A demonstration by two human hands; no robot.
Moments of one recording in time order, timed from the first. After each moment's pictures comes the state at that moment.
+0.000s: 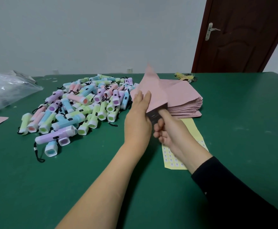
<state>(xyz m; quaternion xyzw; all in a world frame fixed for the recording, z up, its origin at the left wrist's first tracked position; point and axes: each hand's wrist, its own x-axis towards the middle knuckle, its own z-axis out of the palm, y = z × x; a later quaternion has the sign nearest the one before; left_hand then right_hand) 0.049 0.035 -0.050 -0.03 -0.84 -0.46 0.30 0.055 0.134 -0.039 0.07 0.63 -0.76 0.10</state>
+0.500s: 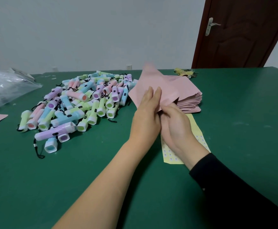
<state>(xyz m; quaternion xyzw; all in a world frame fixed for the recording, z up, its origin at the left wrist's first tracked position) 0.053 0.047 -0.049 -0.12 -0.85 -0.44 0.26 0.062 0.128 -0.037 -0.05 0.39 -0.92 0.02</state>
